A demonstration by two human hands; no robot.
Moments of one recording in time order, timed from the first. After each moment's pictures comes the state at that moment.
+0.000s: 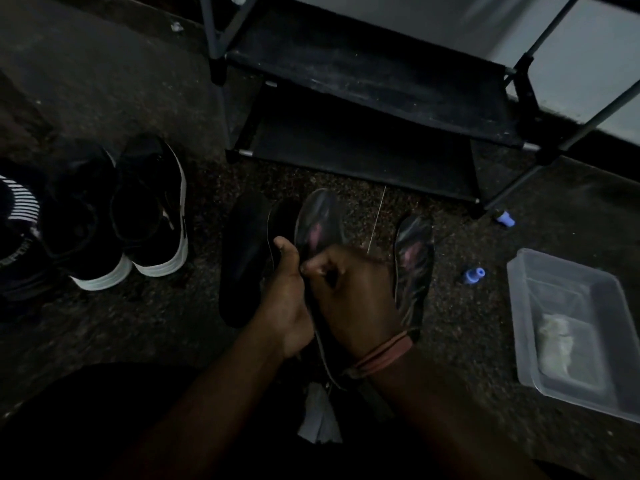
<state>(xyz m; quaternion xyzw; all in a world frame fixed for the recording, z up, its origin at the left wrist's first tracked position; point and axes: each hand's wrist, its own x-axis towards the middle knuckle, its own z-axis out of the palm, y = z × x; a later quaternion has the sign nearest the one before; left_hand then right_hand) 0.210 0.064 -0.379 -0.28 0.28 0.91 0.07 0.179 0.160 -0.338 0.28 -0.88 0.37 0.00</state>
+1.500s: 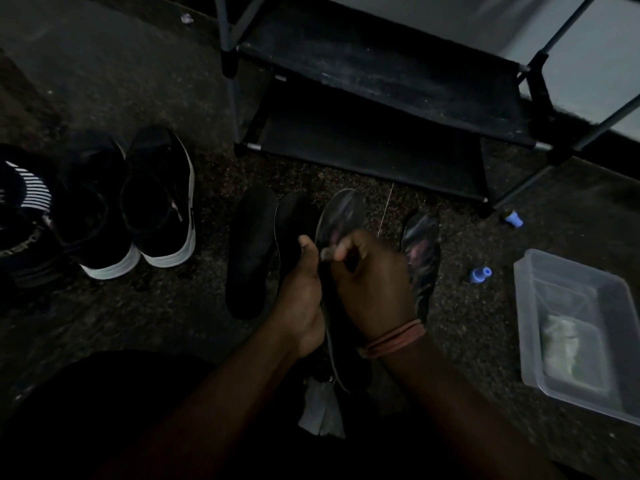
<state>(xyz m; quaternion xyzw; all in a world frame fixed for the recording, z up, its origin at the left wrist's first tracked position) 0.214 0.075 -0.372 -0.29 0.33 0.90 0.05 0.170 0.159 -0.339 0.25 -0.88 0.40 0.04</state>
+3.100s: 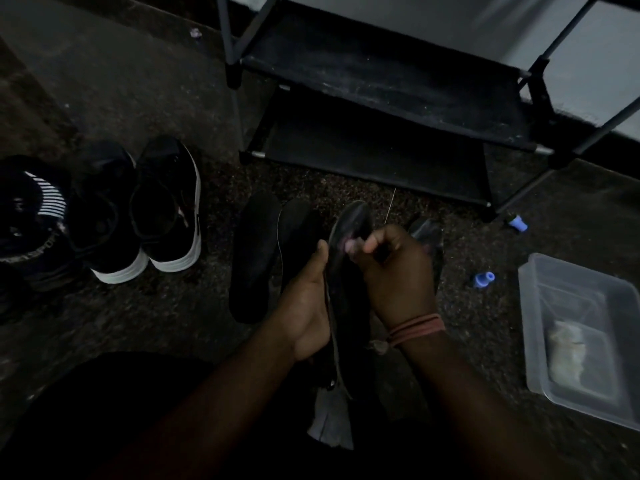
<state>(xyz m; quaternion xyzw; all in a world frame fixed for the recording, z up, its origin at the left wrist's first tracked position) 0.214 0.074 -0.376 -0.24 0.28 0.92 0.10 0.145 0.180 -0.343 0.13 -0.87 0.48 0.00</state>
